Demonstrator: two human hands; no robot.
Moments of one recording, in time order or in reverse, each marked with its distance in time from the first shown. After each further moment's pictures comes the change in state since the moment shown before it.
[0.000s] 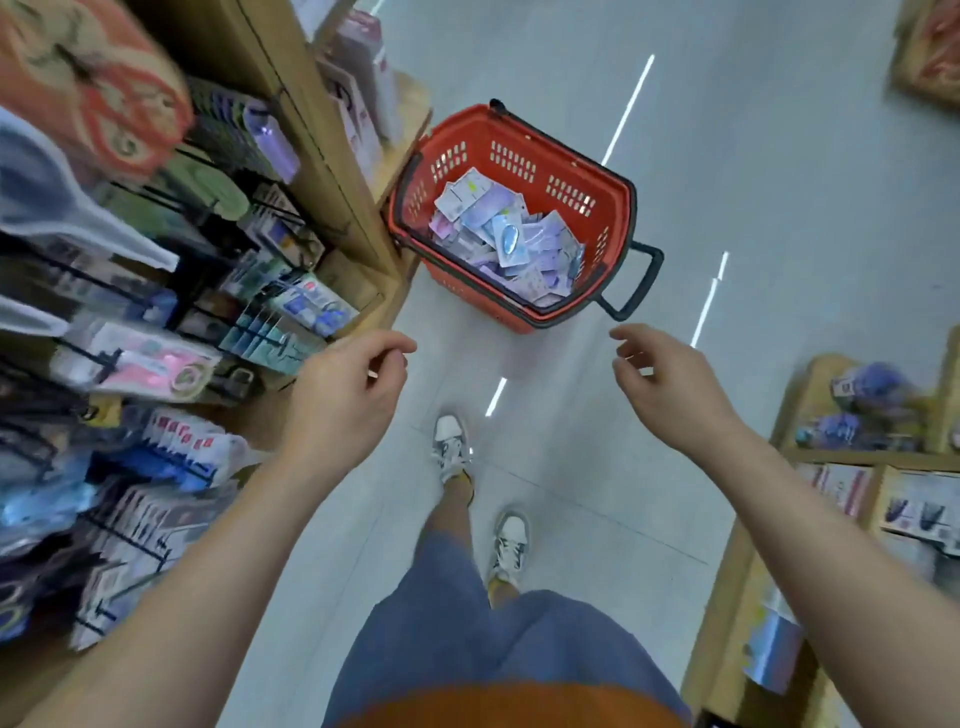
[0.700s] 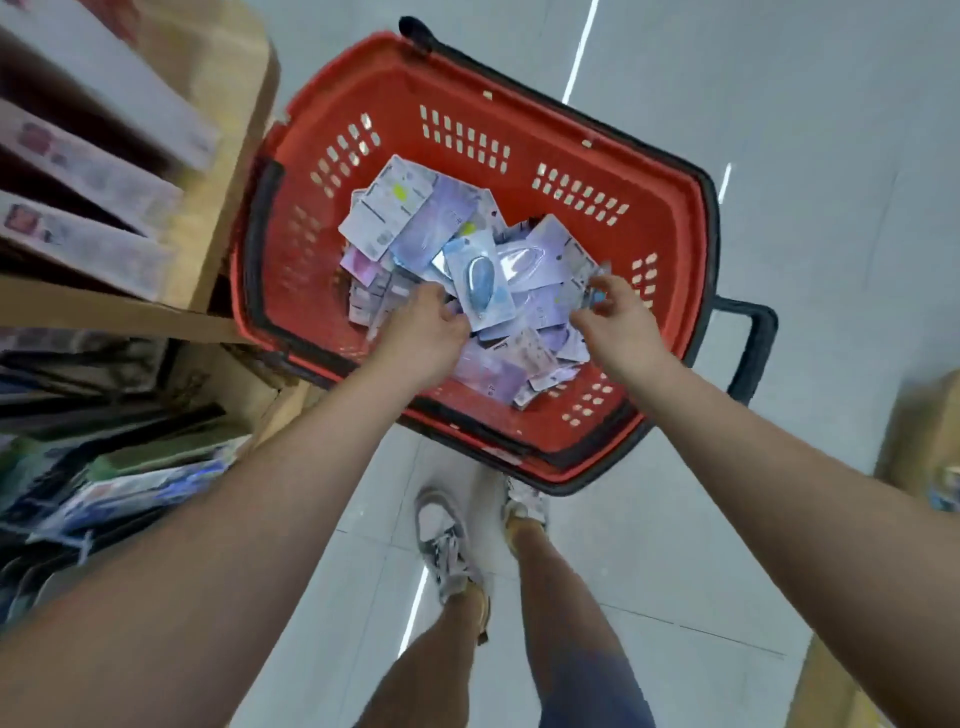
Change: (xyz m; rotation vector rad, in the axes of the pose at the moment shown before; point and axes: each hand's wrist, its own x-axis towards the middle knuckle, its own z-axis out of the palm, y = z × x) left_hand 0.438 -0.069 0.311 0.042 -0.476 -0.235; right_hand 0.440 0.125 0.154 0.390 -0.013 0.477
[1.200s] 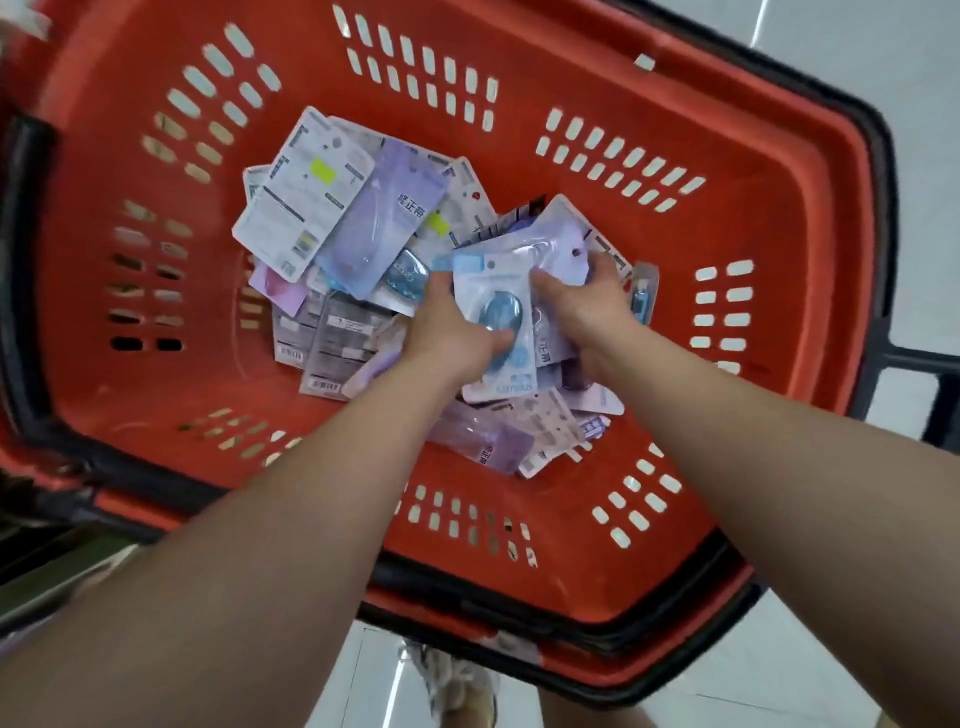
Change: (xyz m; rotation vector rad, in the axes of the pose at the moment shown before) left_hand 0.159 -0.020 0.096 -0.295 -0.037 -0.147; right_hand 0.178 0.041 0.089 0.376 0.097 0.216
